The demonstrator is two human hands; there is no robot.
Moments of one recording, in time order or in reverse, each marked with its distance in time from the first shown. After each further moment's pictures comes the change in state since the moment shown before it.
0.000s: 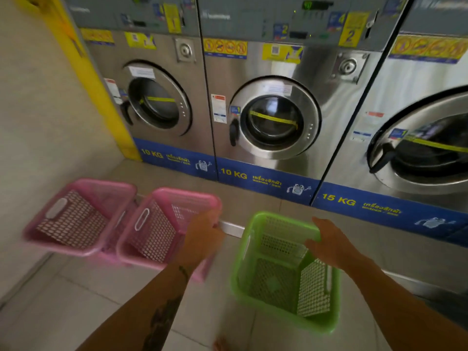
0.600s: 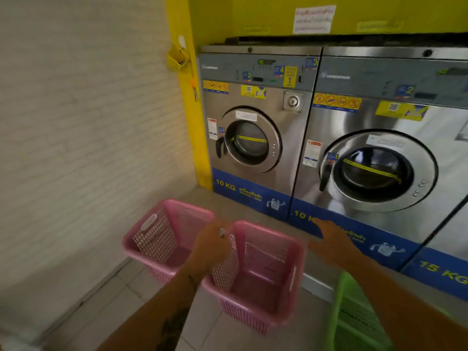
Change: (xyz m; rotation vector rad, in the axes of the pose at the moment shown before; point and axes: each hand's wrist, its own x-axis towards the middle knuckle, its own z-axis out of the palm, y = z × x) left_hand 0.003 -0.172 -0.242 0.004 0.164 -0.039; right_hand 0.023 -0.307 0.100 -0.027 0.030 -0.279
